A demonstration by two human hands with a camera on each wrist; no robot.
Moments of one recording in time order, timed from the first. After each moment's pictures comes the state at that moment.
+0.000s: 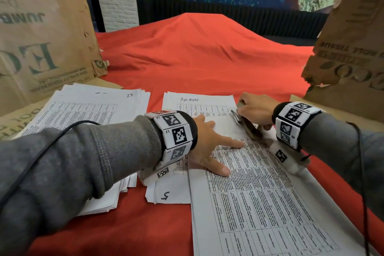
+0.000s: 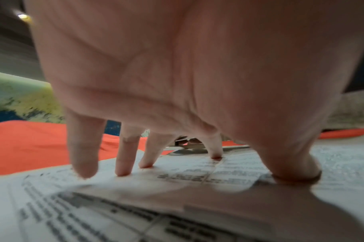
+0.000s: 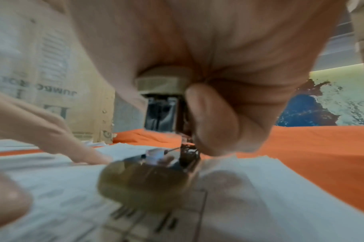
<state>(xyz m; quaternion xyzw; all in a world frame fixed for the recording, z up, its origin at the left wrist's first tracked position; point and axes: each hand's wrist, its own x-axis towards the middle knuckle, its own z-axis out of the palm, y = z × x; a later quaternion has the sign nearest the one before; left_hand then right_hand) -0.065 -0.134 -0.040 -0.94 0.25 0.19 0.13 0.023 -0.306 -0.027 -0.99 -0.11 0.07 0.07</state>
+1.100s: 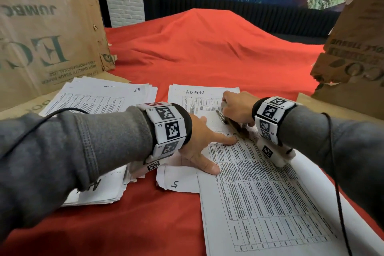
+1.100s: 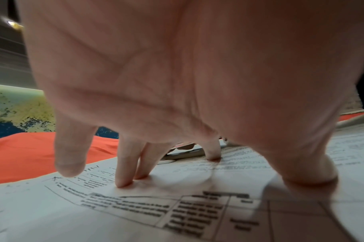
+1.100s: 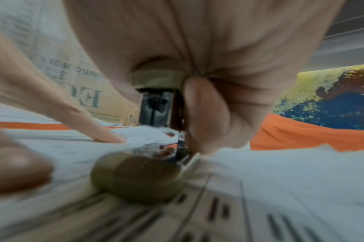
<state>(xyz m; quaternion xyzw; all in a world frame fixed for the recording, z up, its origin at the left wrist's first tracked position) -0.073 -0.111 -0.040 -0.94 0.24 0.22 0.13 0.020 -0.252 -0.039 -0.99 -0.15 0.08 0.02</state>
